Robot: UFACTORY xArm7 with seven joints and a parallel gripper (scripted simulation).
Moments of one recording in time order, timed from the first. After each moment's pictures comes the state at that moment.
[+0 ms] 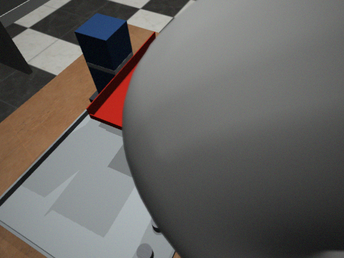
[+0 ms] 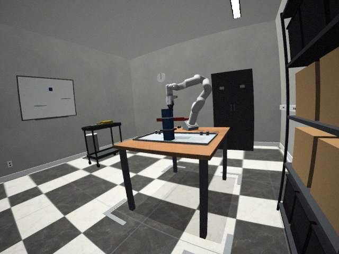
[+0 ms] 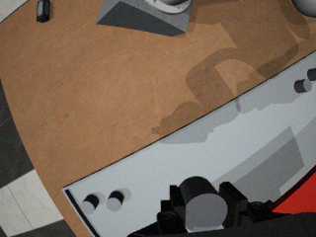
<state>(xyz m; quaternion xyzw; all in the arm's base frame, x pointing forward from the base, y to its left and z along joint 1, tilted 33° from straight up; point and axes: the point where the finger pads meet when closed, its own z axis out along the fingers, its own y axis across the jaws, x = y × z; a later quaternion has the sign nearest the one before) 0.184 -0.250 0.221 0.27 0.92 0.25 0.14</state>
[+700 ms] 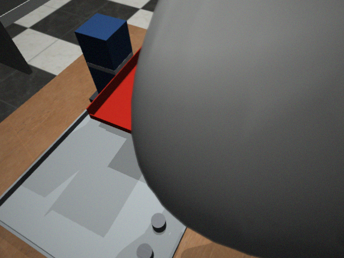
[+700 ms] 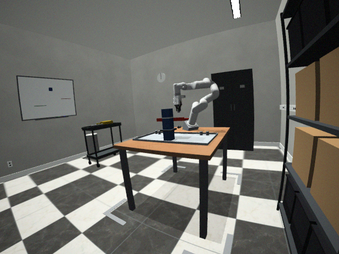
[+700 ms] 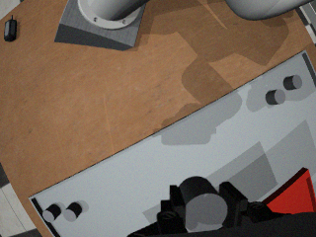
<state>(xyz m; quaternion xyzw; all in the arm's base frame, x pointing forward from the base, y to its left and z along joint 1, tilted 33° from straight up) 0.206 -0.152 0.266 0.27 0.92 0.25 0.13</state>
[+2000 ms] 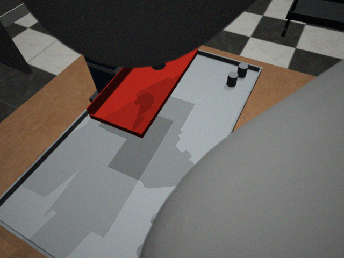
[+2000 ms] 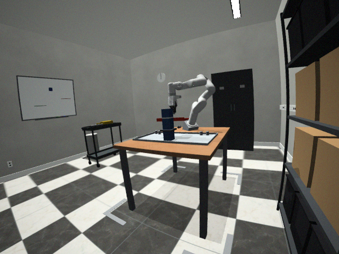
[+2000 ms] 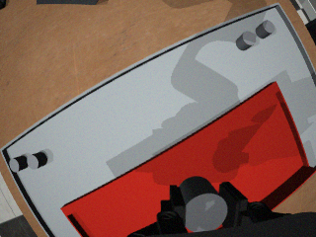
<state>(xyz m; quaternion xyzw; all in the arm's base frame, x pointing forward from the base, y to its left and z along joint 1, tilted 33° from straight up) 0.336 -0.161 0.310 0.27 0.92 0.25 0.14</state>
